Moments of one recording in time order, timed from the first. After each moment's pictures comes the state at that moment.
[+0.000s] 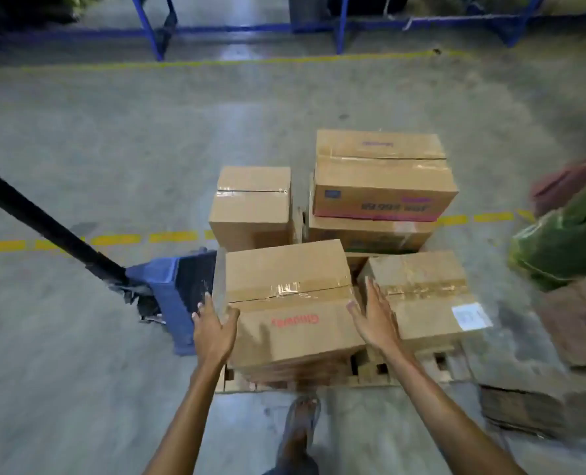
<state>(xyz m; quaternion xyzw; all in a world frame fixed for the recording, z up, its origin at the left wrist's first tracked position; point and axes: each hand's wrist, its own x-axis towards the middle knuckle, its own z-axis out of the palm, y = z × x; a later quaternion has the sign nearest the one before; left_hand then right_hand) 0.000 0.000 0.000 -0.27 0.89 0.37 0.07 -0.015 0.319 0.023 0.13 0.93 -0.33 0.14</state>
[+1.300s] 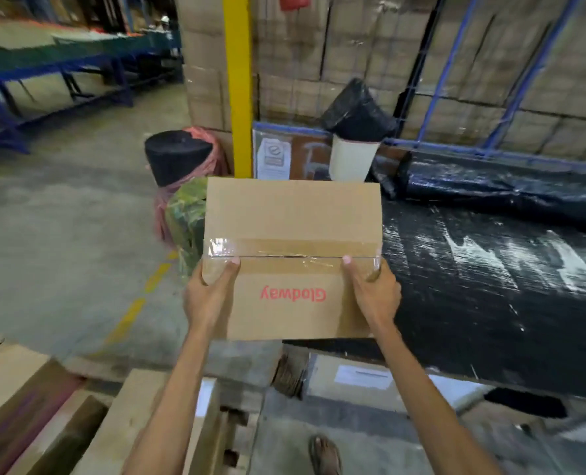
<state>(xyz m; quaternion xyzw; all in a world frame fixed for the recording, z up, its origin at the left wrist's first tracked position) -0.029 0.665 0.222 0.27 0.72 0.57 0.28 0.241 0.736 0.240 0.67 0.55 -0.26 -0.43</state>
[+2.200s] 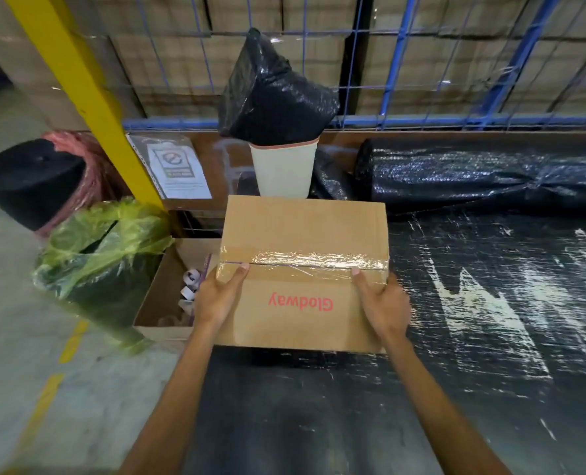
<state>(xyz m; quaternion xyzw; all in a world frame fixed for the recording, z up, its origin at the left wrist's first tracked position) 0.169 1.255 0.180 0.37 0.79 0.35 0.34 0.449 1.265 0.147 0.78 0.46 -0.27 -0.33</state>
